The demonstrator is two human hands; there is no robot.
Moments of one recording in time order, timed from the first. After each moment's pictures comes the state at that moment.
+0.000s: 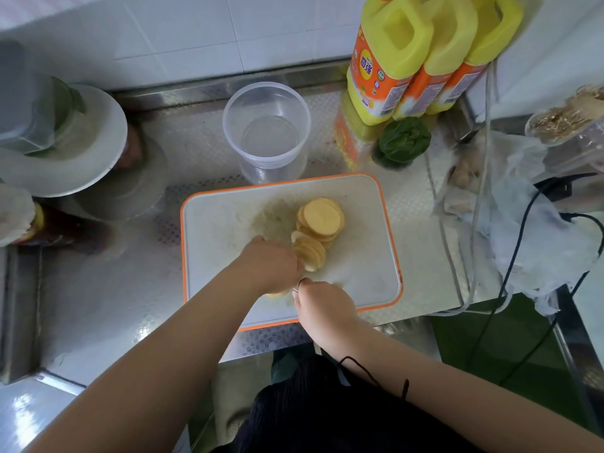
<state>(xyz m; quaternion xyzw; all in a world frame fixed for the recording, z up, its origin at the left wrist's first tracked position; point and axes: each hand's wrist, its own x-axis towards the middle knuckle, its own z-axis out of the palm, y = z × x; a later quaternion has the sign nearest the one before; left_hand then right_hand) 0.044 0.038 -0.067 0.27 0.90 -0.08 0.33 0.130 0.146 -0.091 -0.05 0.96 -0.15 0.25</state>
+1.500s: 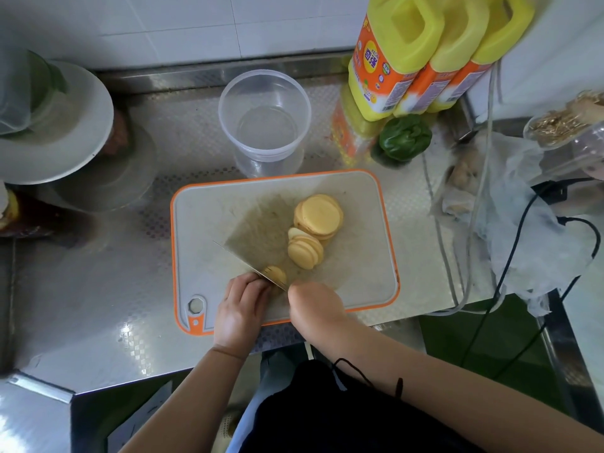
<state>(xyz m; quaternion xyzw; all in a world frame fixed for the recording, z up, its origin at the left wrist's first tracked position) 0.154 -0.014 -0.185 0.08 0.93 0.34 -0.10 0.122 0.133 -0.086 -0.06 0.94 -0.10 0.33</state>
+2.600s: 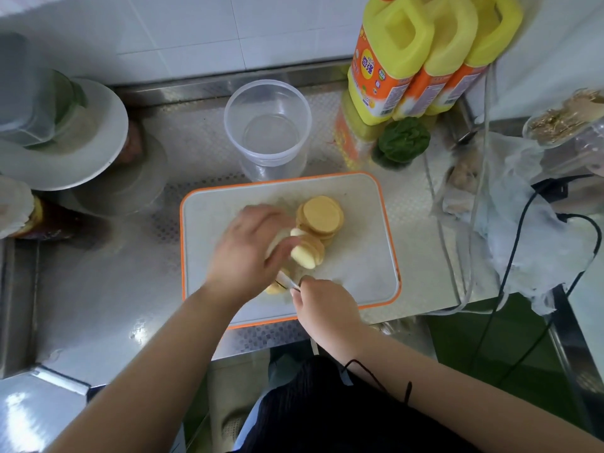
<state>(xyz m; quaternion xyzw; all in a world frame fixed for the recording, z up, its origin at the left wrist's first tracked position) 0.071 0.000 -0.053 0.22 0.92 0.31 -0.09 0.134 0.149 -0.069 -0.04 0.95 -0.18 0.24</state>
